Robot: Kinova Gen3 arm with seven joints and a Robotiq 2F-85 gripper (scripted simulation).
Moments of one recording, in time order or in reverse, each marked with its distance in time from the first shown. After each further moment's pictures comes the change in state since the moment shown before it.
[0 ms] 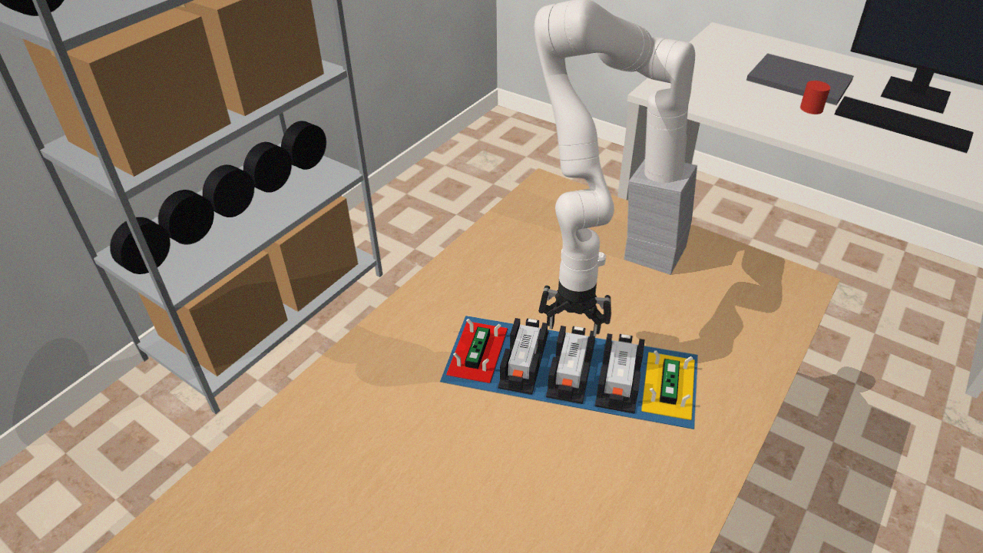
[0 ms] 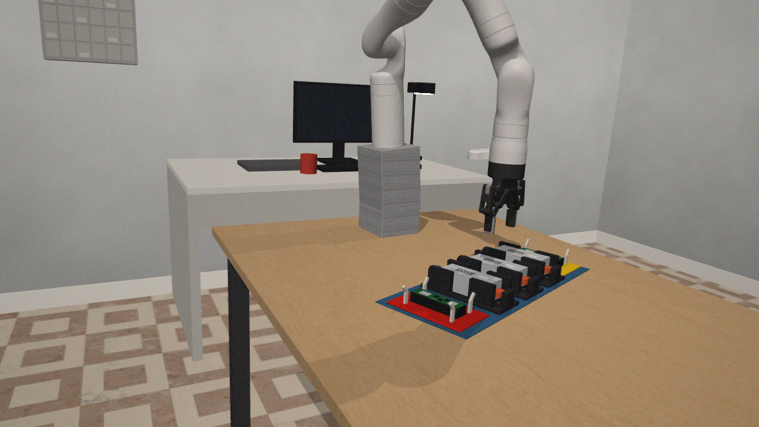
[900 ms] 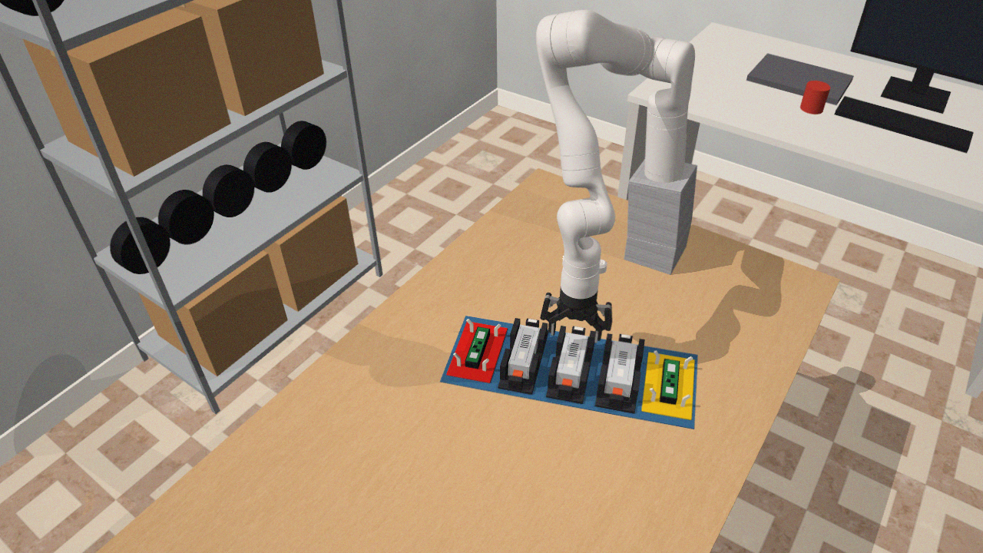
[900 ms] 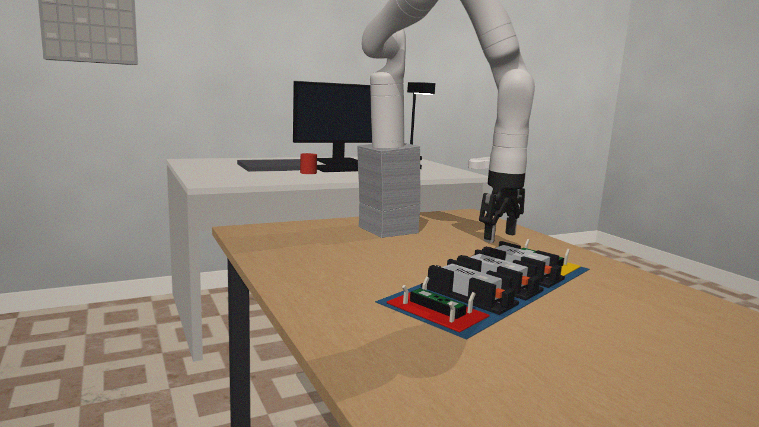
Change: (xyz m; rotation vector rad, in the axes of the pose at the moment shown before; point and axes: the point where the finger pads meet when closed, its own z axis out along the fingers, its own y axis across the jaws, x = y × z) arm 0.000 0.004 0.019 0.000 0.000 0.000
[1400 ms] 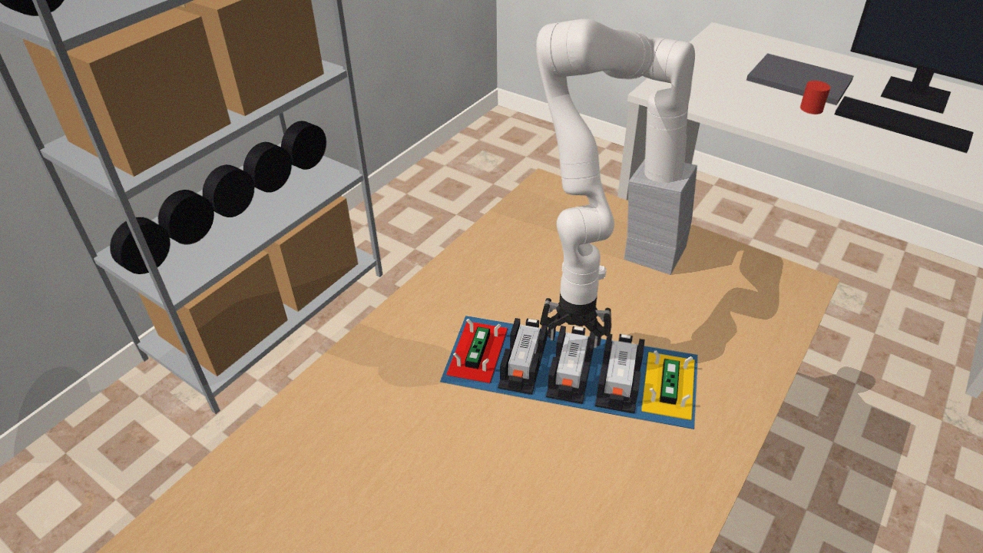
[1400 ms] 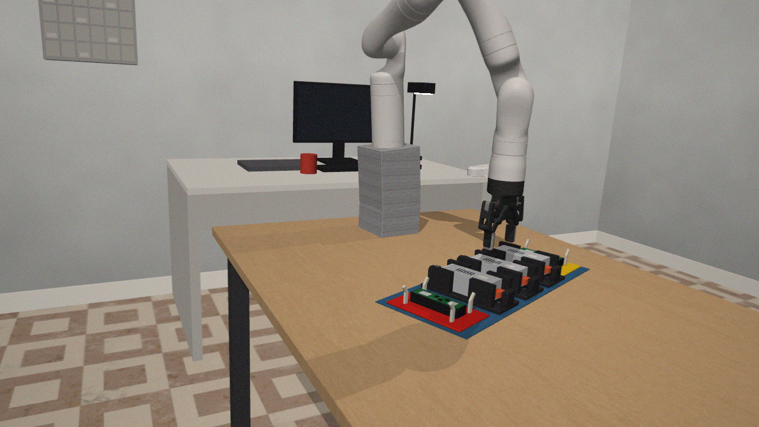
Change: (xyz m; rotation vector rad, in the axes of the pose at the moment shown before) arm 0.000 0.000 0.016 0.000 0.000 0.000
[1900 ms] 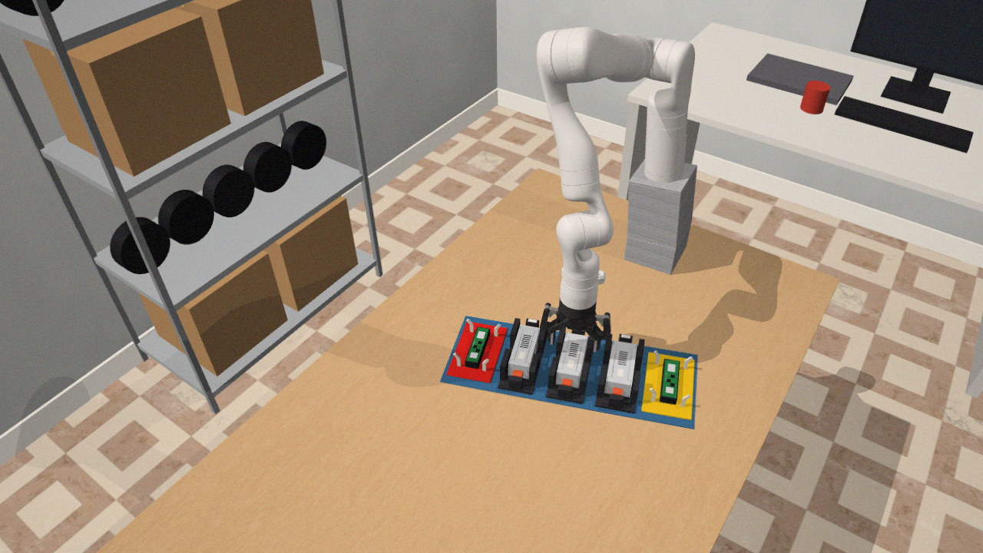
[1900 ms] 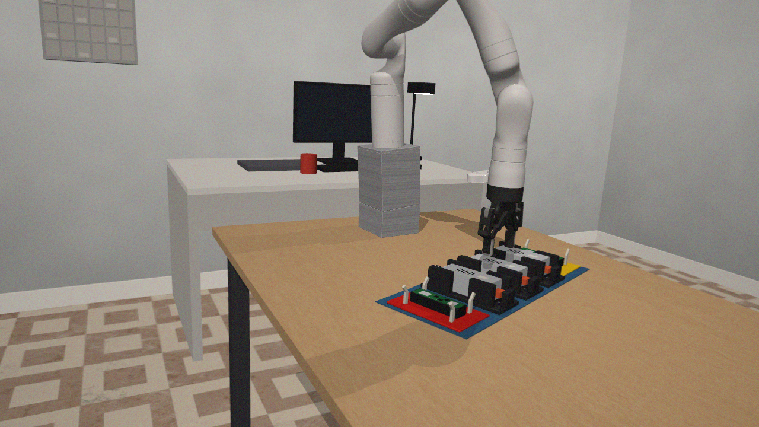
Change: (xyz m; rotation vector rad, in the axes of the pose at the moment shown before) arm 0.000 0.000 0.014 0.000 0.000 0.000
